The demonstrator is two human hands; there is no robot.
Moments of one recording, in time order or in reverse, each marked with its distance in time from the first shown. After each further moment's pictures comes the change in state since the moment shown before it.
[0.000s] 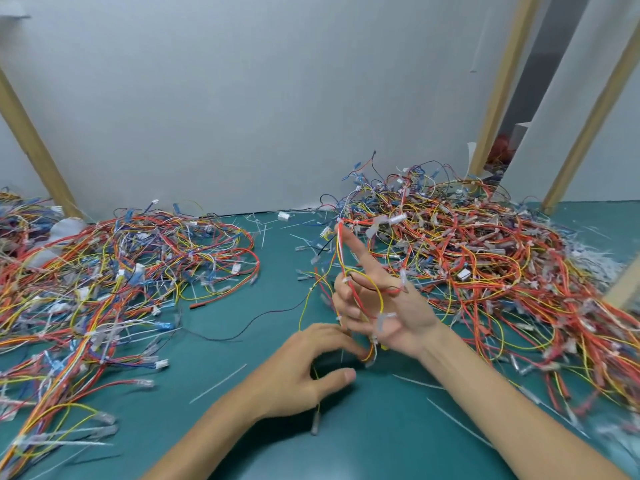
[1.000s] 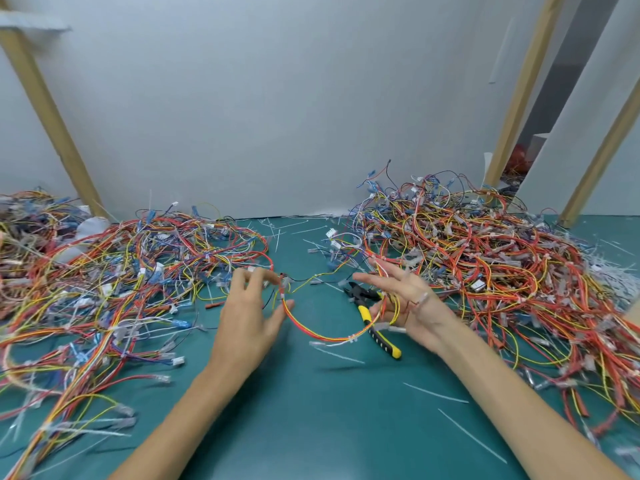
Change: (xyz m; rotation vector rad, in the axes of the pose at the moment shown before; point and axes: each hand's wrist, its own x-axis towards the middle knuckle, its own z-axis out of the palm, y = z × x) left_hand -0.009 -0.039 -0.048 0.352 0.680 -0.376; right_hand 0.002 -0.010 -0.029 -0.244 0.551 0.039
